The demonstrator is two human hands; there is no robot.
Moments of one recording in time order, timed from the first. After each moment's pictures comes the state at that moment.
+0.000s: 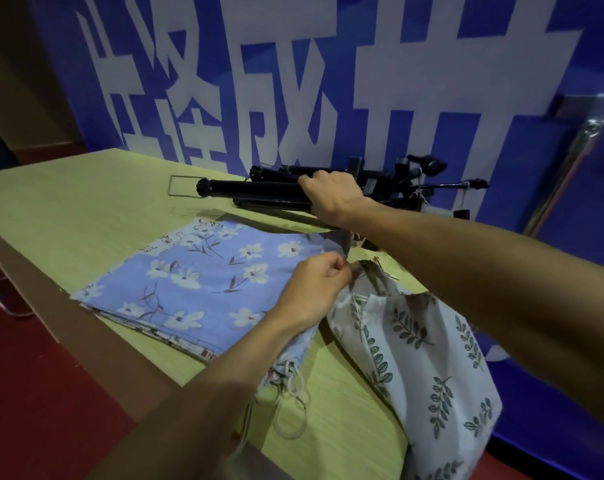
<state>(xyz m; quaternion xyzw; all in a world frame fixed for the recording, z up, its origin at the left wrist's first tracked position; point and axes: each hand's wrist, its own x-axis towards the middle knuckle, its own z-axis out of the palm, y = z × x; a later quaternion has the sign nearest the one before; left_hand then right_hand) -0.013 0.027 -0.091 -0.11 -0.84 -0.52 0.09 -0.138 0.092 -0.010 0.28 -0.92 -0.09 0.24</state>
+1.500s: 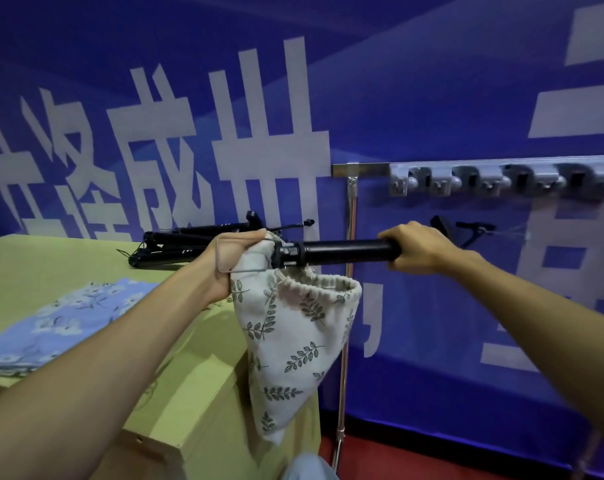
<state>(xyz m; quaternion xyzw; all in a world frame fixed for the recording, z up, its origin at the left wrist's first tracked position) 0.056 0.155 0.026 -0.05 -0.65 -0.75 -0.11 0.067 0.456 0.020 0.10 -0.98 0.03 0.16</state>
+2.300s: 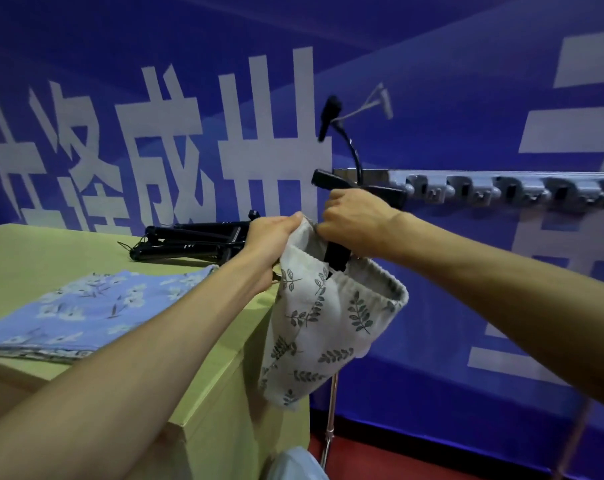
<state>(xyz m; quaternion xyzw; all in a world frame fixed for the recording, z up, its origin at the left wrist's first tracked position) 0.084 0.210 0.035 -0.07 -0.69 -0.71 0.06 0.108 0.352 0.080 0.29 -0.83 -0.41 0.25</state>
